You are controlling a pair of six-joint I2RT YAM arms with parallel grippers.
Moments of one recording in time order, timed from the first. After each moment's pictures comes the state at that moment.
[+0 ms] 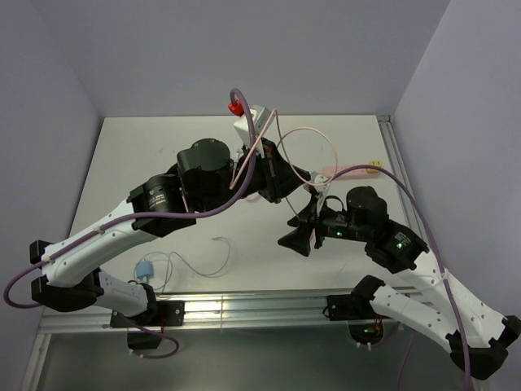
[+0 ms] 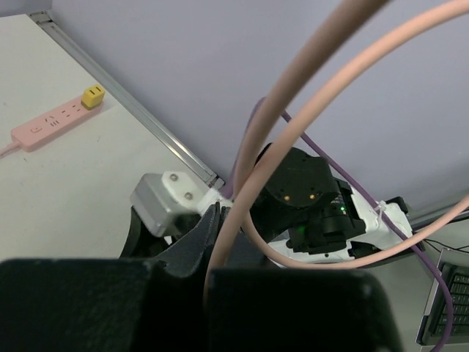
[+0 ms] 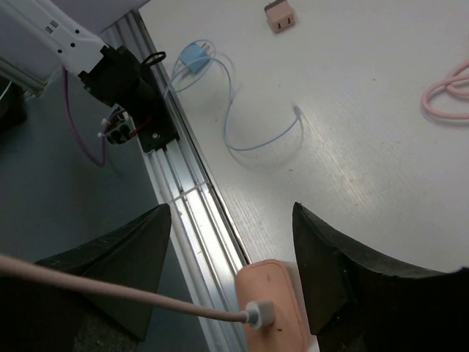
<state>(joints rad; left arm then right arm) -1.22 1.38 1.80 -0.46 -0.12 -0.60 0.71 0.69 0.86 -0.51 -0.50 0.19</state>
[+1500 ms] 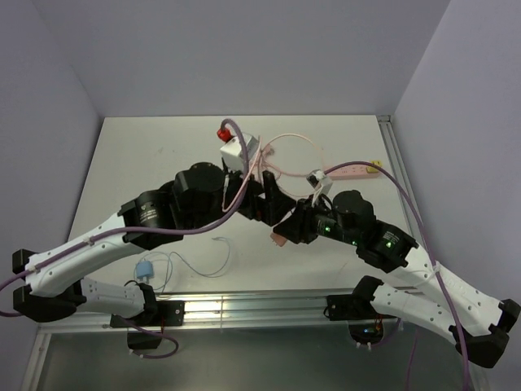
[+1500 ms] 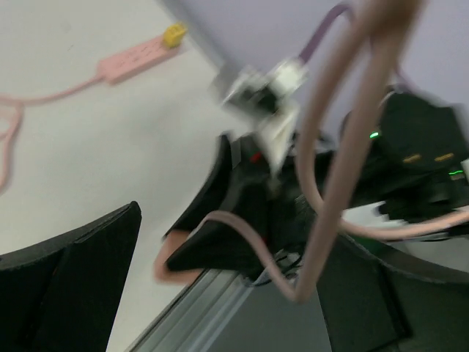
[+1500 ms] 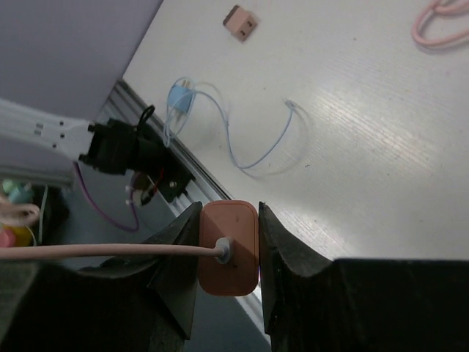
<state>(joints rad) -1.21 1.27 1.59 -0.53 -0.21 -0.57 0.84 0.74 0.82 -0.45 -0.21 0.56</state>
